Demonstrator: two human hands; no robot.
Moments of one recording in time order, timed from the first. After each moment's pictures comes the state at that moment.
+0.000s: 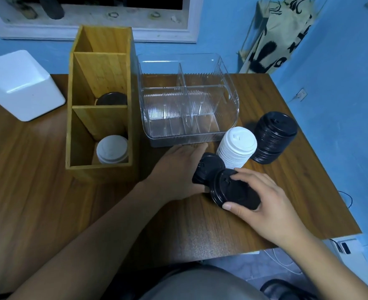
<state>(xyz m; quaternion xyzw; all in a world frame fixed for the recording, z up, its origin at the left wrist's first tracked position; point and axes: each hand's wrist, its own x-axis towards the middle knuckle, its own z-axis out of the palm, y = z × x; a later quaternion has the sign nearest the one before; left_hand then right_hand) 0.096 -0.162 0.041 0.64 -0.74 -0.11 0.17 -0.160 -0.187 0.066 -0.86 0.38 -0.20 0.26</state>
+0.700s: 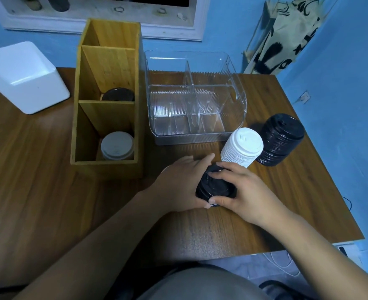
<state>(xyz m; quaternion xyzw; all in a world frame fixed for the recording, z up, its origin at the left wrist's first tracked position) 0.089 -0.143 0.031 0.60 -0.76 -0.20 0.18 -0.117 -0.212 0.055 -0.90 0.33 -0.09 0.26</state>
